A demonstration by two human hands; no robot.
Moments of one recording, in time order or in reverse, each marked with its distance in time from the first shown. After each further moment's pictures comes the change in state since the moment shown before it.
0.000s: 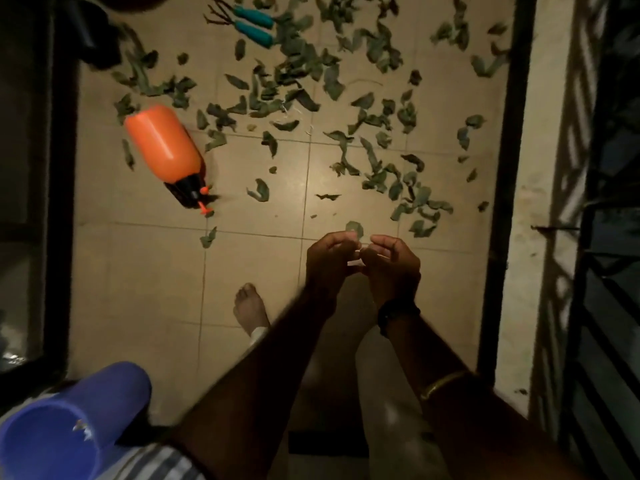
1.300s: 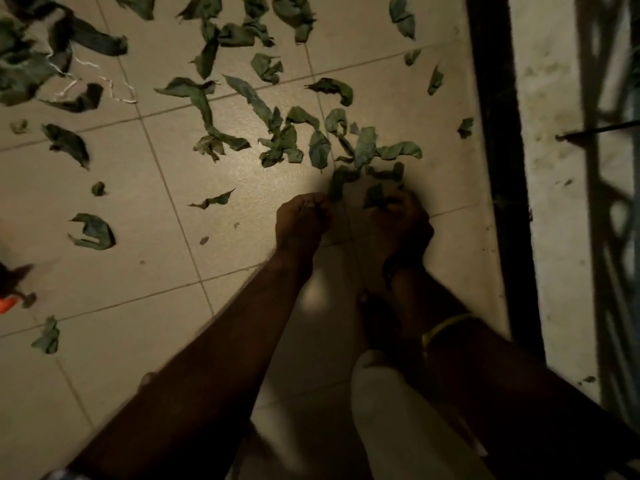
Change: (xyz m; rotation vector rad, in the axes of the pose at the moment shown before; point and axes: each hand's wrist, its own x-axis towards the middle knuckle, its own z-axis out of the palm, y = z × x) left_hand 0.294 -0.158 0.118 0.325 -0.072 -0.055; right_hand 0.288 0.224 -0.019 -0.288 0.317 0.162
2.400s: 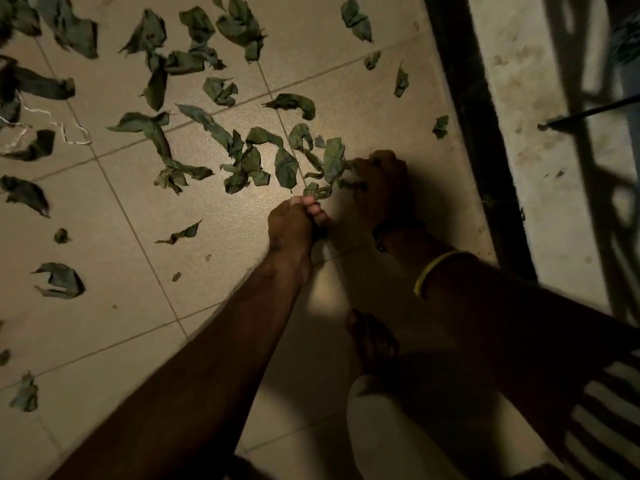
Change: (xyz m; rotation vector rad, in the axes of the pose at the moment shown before) left_hand 0.032 0.003 0.060 -0.308 0.037 -0.143; right_hand 0.099 0.006 0.009 -0.362 -0.076 -0.534
